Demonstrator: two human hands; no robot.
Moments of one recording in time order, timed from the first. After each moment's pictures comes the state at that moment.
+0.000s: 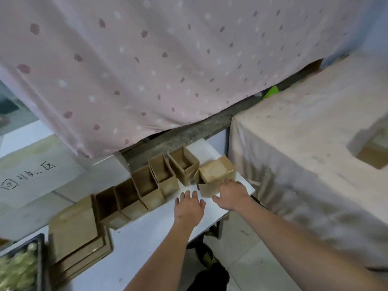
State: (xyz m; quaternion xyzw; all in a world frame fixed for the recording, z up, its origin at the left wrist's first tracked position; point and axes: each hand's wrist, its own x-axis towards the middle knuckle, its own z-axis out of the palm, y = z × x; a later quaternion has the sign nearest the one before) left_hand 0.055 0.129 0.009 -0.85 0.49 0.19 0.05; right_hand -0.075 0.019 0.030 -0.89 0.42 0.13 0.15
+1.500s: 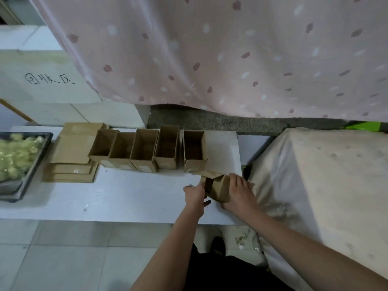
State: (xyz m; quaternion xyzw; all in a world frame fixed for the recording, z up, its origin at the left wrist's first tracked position) left_hand 0.022 -0.026 -0.042 -0.63 -0.29 0.38 -0.61; right_hand -0.063 -0.155 -0.035 -0.97 0.18 0.10 0.13
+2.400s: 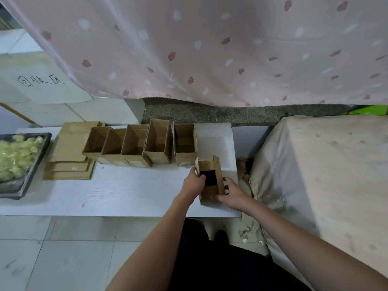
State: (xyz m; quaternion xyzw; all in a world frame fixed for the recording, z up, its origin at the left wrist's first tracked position) left_hand 0.024 -0.053 -0.048 -0.83 -0.03 0.39 -0.41; right_hand -0.084 -0.189 -0.065 -0.75 0.30 0.24 0.54
